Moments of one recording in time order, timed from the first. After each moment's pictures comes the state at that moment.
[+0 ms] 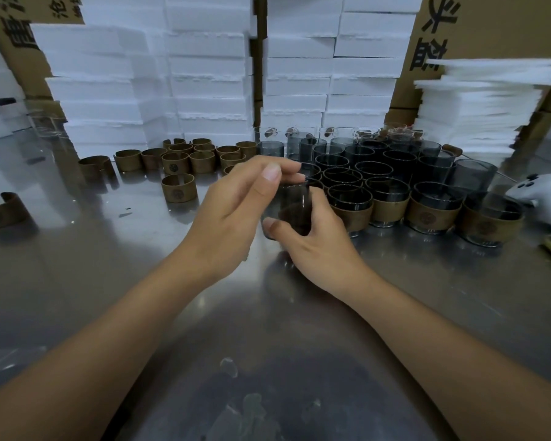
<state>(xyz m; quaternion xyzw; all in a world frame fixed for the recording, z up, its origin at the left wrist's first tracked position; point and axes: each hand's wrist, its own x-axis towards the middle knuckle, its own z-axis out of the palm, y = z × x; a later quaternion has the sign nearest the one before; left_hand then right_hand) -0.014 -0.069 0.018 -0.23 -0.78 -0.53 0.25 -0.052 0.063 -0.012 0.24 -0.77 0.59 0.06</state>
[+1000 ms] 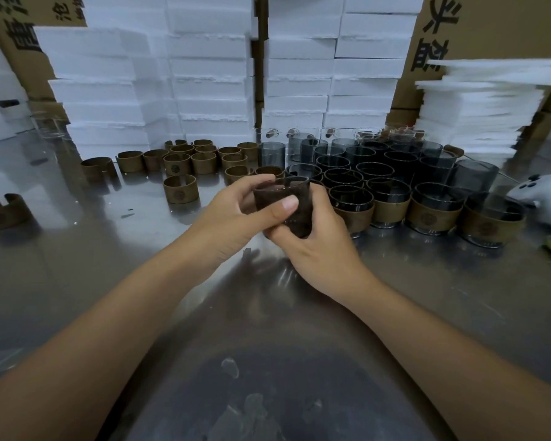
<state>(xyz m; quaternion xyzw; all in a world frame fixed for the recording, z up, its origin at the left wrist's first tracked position) -0.022 -0.075 0.014 -0.08 -0.76 -0.64 0.09 -0.047 0.063 -0.011 0.27 -0.74 0.61 0.08</state>
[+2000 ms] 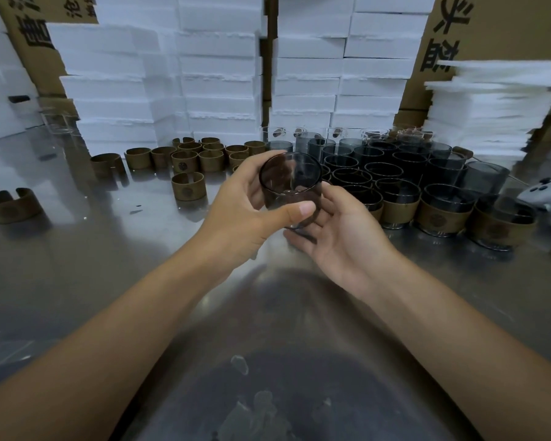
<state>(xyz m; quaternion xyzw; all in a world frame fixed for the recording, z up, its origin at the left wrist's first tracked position) -0.016 -0.068 0.015 -0.12 -0.72 -0.66 0.18 -0.047 0.062 0.010 0.06 -0.48 0.86 -0.17</state>
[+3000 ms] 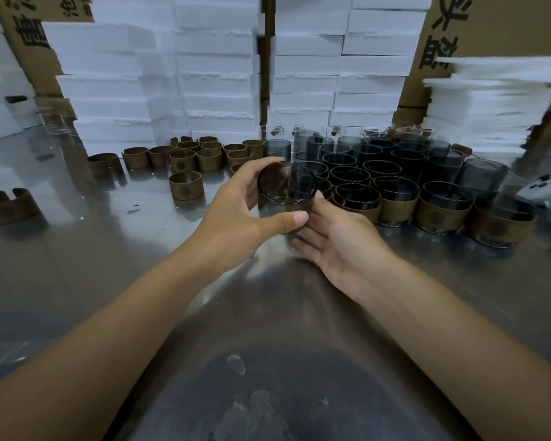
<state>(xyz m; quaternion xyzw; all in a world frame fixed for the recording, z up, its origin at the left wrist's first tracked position) -0.020 -0.074 0.010 -0.14 -0.77 -0.60 0.18 -0.041 0.060 0.009 0.00 -0.57 0.81 -0.14</state>
